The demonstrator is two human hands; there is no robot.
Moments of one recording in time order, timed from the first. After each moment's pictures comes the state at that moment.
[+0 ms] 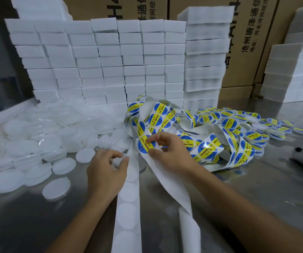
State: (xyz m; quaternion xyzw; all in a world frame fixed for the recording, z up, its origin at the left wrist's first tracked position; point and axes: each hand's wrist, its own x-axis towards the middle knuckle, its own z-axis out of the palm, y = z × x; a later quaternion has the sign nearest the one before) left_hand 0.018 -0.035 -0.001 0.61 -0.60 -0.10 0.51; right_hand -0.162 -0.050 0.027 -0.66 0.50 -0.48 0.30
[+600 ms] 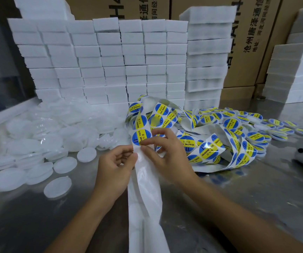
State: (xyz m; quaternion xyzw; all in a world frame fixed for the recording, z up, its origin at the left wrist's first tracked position) left_hand 0.004 -0.026 0.008 0.48 -0.54 -0.33 0.60; right_hand -0.147 -0.033 0.023 -0.71 0.43 -0.55 0.09
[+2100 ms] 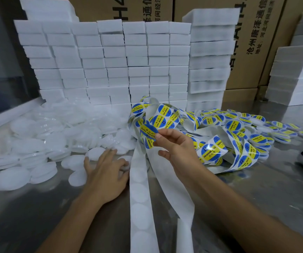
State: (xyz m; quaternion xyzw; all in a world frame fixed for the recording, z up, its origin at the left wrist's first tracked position) left_hand 0.044 -0.045 -0.012 0.64 -0.75 0.02 0.19; right_hand -0.151 -0.034 0.041 -0.47 0.38 -0.62 0.50
